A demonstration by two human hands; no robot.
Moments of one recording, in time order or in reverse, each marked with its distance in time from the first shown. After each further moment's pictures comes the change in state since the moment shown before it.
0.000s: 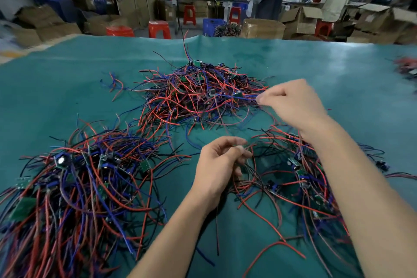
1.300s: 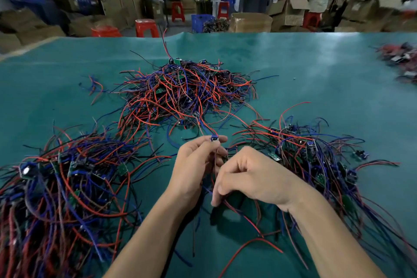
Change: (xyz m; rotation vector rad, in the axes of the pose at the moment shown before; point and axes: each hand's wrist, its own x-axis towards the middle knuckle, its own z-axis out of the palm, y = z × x) left_hand 0.001 0.001 -0.002 -0.090 -0.047 -0.048; right_hand -0.105 0.013 0.021 0.489 -0.812 -0.089
